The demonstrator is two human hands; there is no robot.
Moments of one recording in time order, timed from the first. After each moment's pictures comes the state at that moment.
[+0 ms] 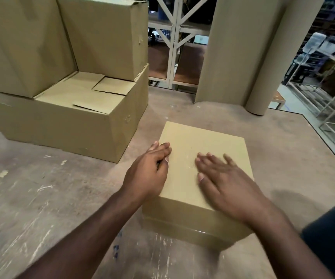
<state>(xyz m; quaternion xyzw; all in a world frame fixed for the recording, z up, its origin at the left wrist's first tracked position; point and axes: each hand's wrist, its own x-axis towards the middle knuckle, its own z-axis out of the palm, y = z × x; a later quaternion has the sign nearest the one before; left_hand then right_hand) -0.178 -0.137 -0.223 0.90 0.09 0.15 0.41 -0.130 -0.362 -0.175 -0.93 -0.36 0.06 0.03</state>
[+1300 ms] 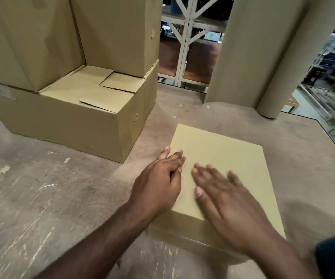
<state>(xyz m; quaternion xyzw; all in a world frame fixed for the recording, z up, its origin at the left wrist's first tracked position) -0.179 -0.140 -0.226 0.90 0.08 0.16 0.39 -0.150 -0.334 -0.180 -0.93 -0.35 0.09 0.06</state>
